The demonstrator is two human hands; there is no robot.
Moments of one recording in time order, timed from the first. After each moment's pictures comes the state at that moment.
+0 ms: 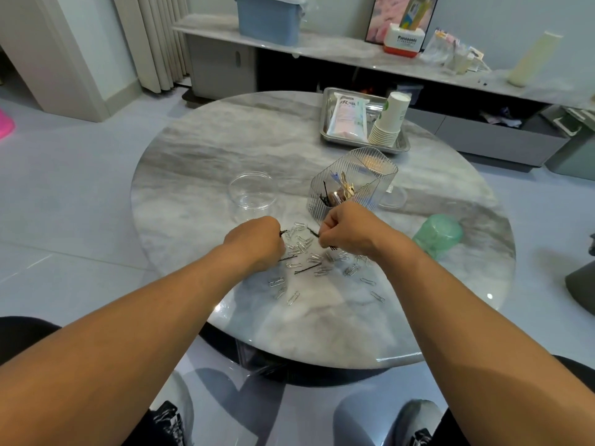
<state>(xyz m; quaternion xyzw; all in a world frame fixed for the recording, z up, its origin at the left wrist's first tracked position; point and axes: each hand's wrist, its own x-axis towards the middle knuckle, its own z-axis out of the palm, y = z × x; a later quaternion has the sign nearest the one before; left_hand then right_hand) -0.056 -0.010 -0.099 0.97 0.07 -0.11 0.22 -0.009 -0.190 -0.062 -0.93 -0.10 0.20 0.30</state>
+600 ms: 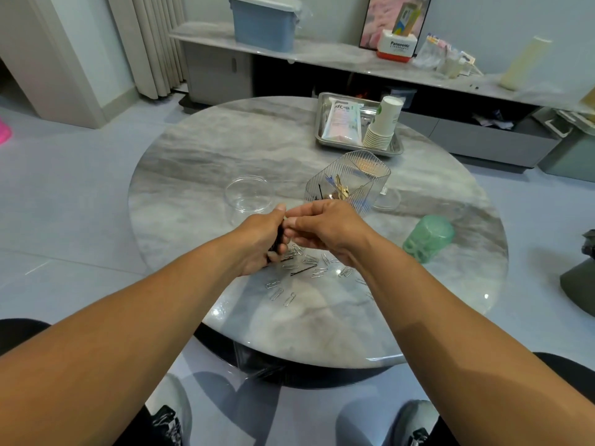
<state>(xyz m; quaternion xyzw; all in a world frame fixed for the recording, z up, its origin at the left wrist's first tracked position) -0.057 -0.025 -0.083 0.62 0.23 -0.17 0.73 -0.027 -0.165 -0.059 -0.73 -0.01 0.25 0.63</state>
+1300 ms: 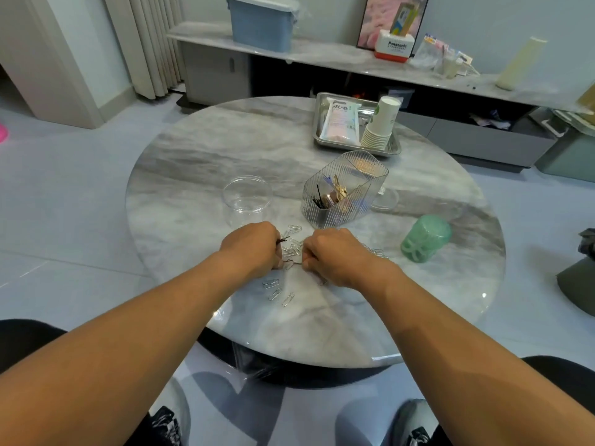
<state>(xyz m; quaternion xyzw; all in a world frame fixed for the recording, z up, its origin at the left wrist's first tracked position) -0.064 -0.013 -0.096 0.97 0.04 -0.11 0.19 -0.029 -0.188 -0.094 -0.94 -0.31 0.11 0.04</state>
